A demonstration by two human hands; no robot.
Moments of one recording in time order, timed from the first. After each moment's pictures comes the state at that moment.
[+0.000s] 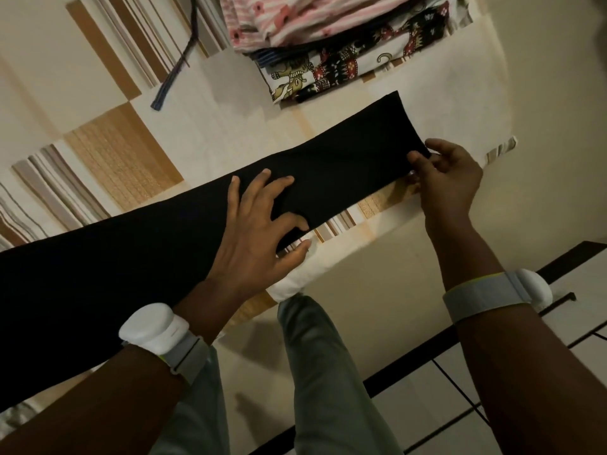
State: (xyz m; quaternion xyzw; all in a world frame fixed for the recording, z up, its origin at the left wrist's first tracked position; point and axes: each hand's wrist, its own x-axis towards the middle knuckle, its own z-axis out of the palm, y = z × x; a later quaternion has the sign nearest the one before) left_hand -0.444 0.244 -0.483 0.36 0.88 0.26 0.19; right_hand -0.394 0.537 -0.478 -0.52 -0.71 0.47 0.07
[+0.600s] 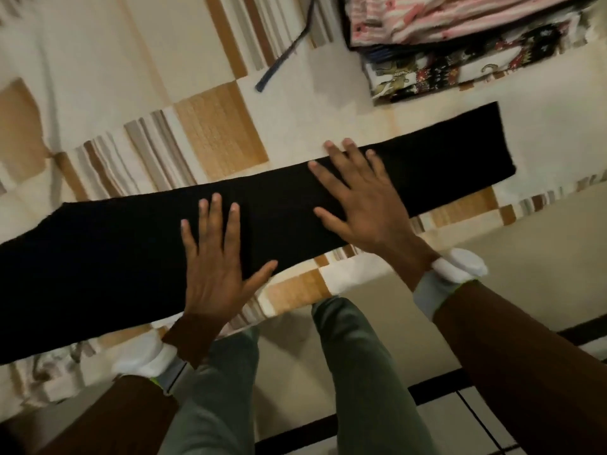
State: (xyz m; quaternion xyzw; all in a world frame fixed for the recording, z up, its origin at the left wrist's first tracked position) left_hand -0.399 0.089 -0.504 0.16 0.97 0.05 0.18; right_hand -0.436 0.383 -0.515 0.14 -0.98 0.10 -0.13
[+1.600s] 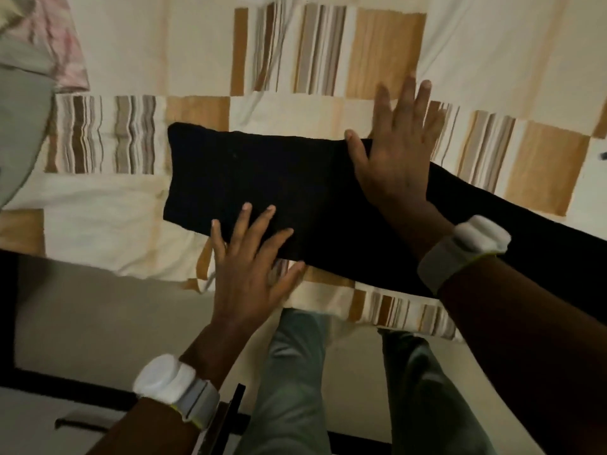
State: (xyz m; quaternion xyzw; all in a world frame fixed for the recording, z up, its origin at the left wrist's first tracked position) left_hand -0.297 -0.196 -0.477 -0.08 0.98 0.20 0.04; right_hand -0.524 -0.037 -0.489 0.15 -0.98 0.08 -0.09
